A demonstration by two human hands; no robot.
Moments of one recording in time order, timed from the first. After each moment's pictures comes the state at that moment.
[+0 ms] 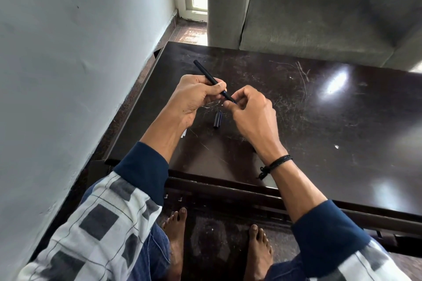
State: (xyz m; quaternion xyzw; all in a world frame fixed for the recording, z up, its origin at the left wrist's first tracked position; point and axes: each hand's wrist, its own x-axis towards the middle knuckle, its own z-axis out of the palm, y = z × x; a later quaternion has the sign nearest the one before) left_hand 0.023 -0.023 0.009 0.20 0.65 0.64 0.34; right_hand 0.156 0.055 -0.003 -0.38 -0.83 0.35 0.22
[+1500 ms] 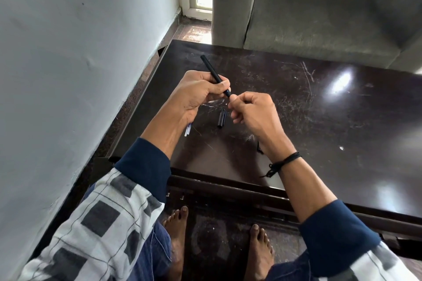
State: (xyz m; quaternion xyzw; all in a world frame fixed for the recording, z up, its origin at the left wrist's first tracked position) left_hand 0.016 -0.026 0.011 0.22 0.66 0.63 0.35; right_hand 0.153 0.057 -0.002 -0.35 -0.74 0.54 0.18
